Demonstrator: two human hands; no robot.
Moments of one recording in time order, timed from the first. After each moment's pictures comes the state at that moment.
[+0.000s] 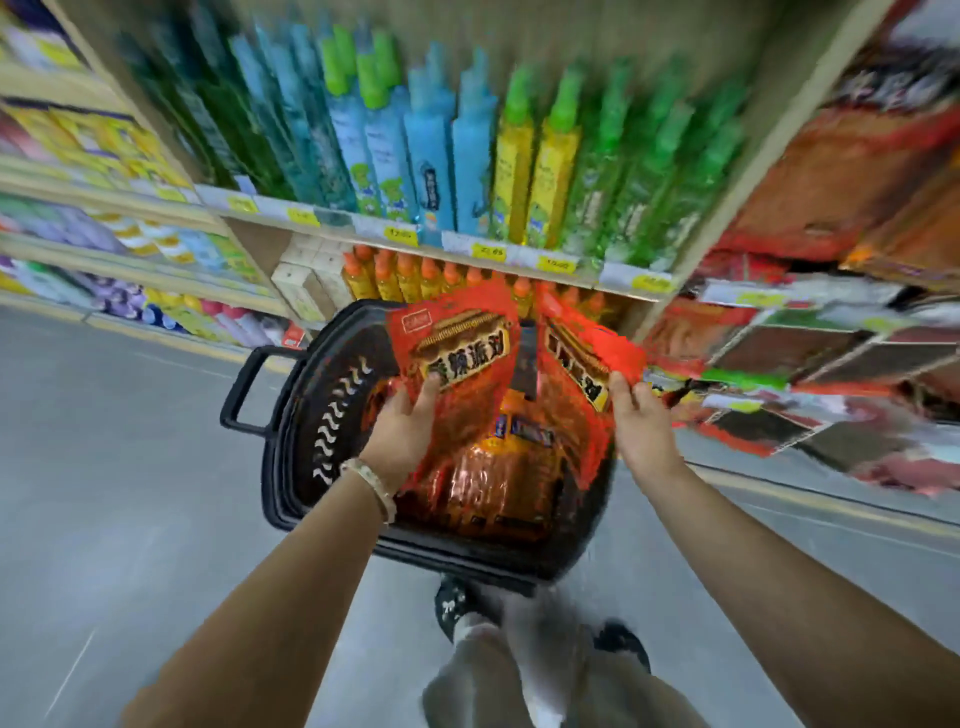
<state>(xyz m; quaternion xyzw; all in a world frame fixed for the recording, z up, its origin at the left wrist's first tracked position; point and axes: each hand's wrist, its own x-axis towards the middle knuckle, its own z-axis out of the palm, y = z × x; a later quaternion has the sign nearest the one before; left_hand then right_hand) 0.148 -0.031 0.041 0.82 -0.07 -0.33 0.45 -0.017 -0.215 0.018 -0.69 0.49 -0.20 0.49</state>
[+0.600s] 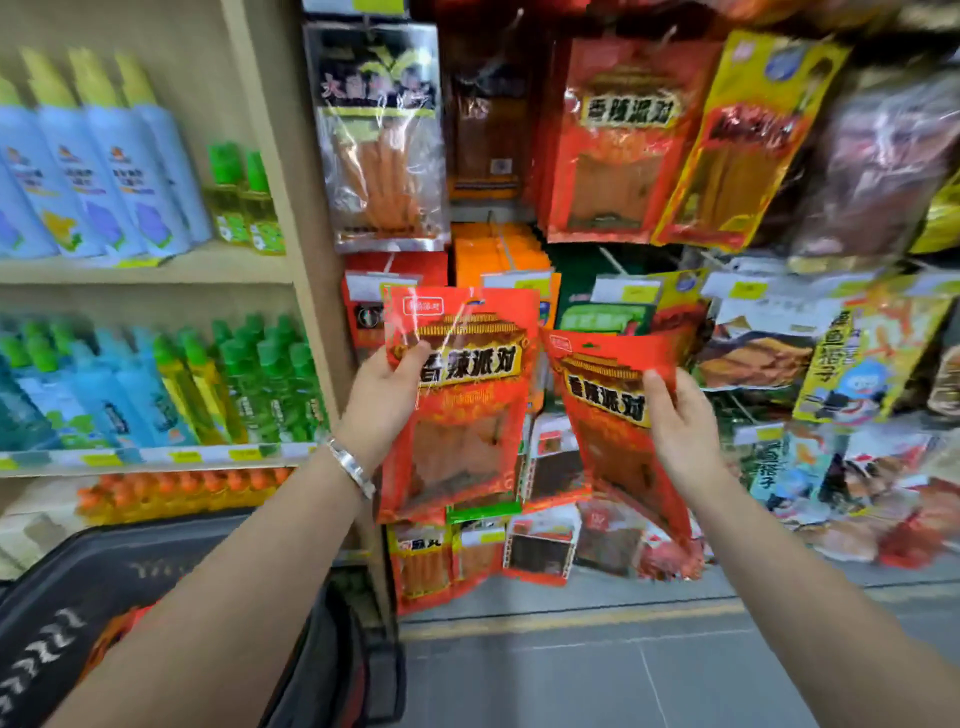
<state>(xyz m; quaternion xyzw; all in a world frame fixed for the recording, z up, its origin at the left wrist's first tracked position) -0.126 -0.311 0.253 0.70 -0.34 -0.19 0.60 -0.380 -0.426 0.231 -0.71 0.40 -0.49 0.31</state>
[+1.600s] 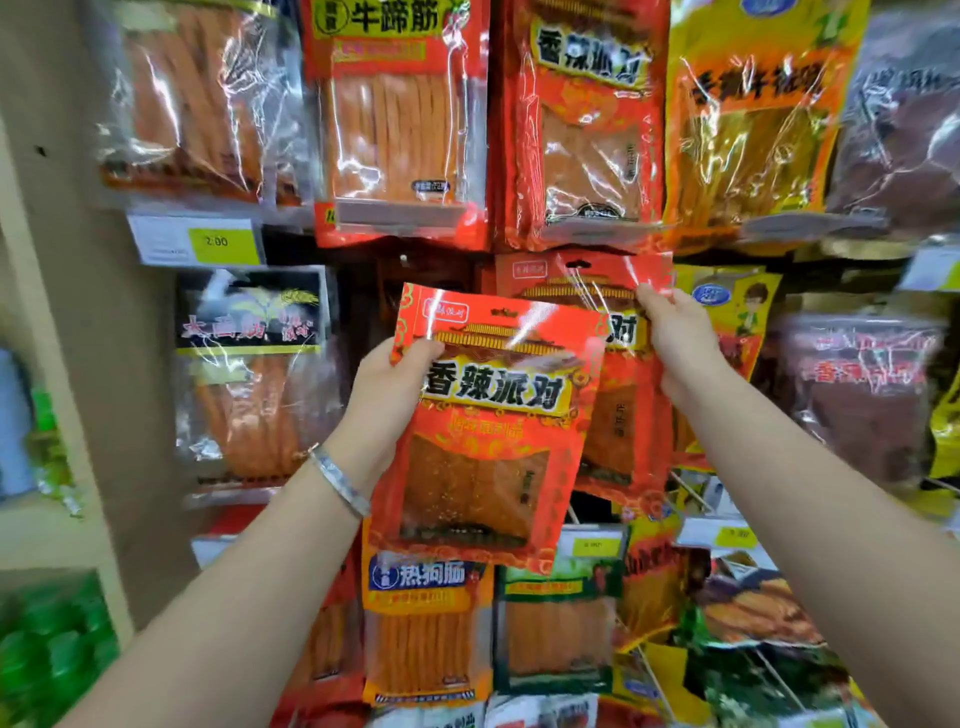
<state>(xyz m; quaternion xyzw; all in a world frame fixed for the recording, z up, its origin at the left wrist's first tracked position) -0.131 -0.543 0.421 0.49 -0.41 -0.19 0.74 -0.327 -0.705 0.461 -0.59 0.26 -0.62 0.45</state>
